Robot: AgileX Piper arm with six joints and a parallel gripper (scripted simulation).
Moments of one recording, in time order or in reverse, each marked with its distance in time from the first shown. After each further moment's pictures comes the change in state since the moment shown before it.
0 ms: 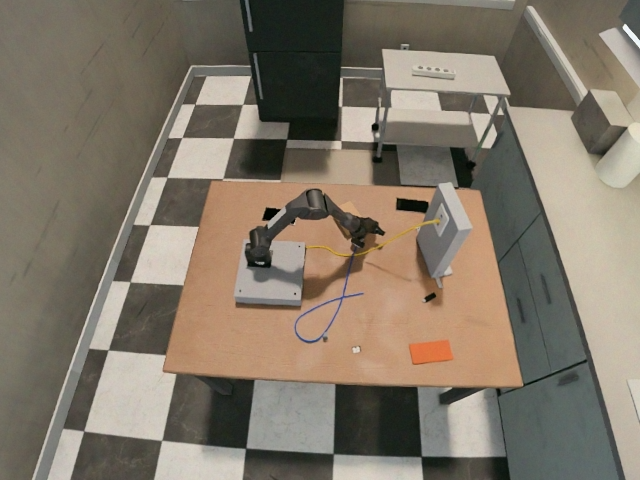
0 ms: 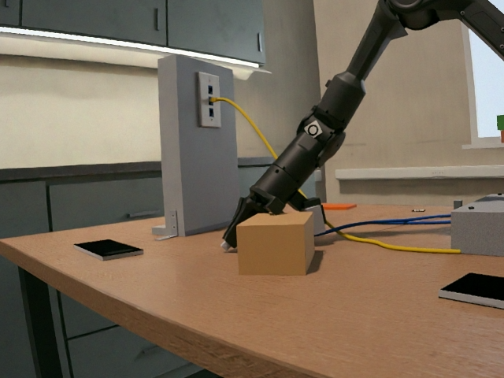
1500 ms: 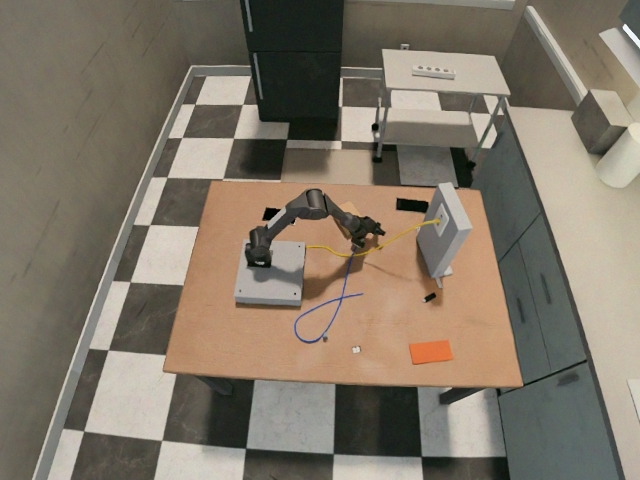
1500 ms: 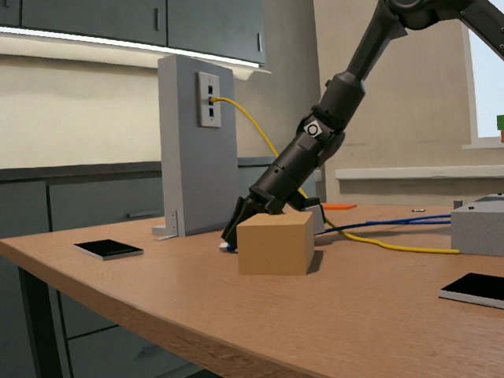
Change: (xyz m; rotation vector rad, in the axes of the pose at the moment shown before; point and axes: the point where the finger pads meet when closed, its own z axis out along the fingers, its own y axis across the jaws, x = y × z) arm 0.000 0.002 0.000 -0.008 -0.001 0.002
